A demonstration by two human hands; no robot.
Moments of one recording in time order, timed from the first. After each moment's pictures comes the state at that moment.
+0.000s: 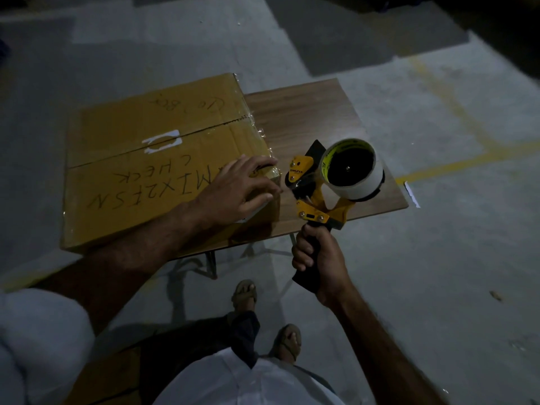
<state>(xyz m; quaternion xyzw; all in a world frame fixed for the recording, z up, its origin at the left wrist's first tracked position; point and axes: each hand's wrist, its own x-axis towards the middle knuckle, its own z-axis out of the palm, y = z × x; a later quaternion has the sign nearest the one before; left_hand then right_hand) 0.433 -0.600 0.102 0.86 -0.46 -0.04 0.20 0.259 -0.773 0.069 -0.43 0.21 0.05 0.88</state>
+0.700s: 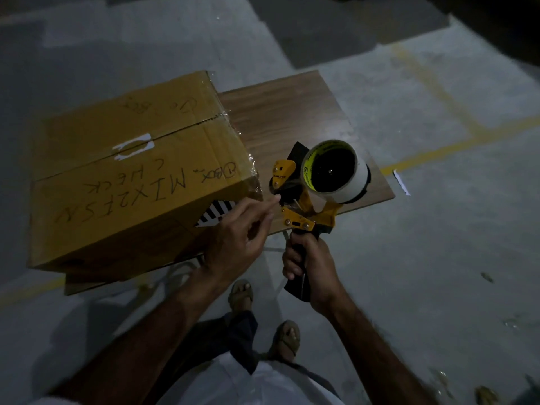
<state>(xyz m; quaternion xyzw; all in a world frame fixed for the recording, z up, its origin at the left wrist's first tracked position) 0.343 -0.640 0.070 0.84 -0.36 0.08 0.40 0.249 -0.782 0.068 -0.47 0.23 0.04 0.85</state>
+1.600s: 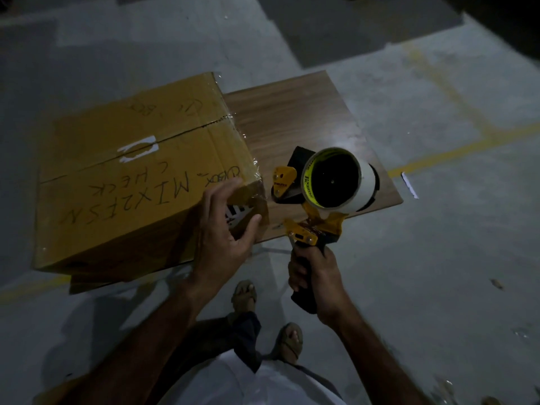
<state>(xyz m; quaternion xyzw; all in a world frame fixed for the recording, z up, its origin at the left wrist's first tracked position) 0.350 -0.623 0.083 0.86 -0.24 0.12 0.43 0.243 -0.785 0.068 -0.52 0.21 0.03 0.83</state>
